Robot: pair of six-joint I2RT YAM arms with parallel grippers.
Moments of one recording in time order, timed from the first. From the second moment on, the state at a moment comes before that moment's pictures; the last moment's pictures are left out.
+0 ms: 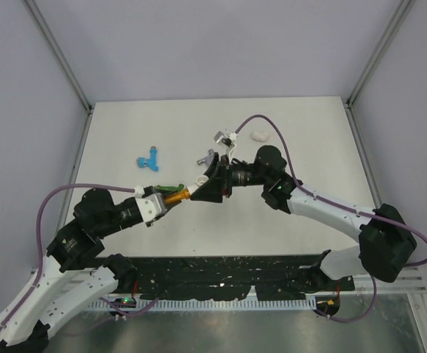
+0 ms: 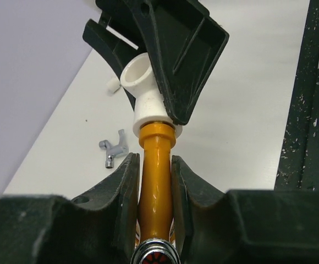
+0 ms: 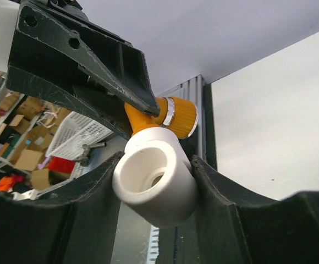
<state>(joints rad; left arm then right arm) -0.70 0.53 0.86 -0.49 0.38 0.47 0.77 1.39 0.89 0.64 -0.87 0.73</state>
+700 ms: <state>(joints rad) -0.38 0.76 0.85 -0.32 0.79 -0.28 0.73 0.91 0.76 0.30 -0.77 -0.28</state>
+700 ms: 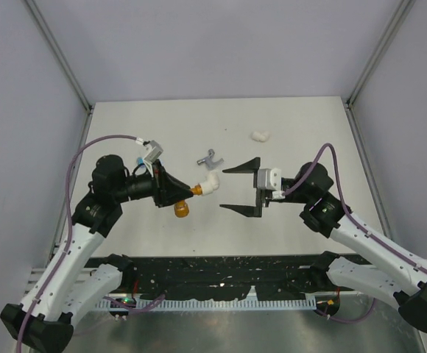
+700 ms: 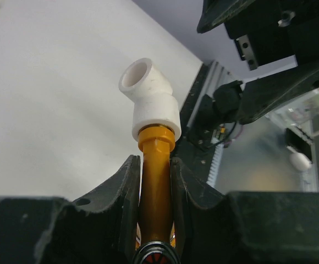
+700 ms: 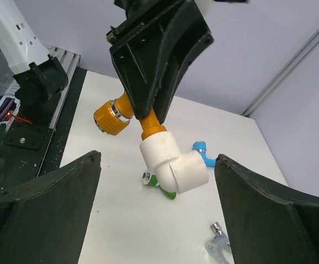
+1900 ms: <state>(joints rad) -0.37 0.84 0.93 -0.19 1.05 -0.48 0.82 1.08 0.81 0.27 -0.86 -0.29</state>
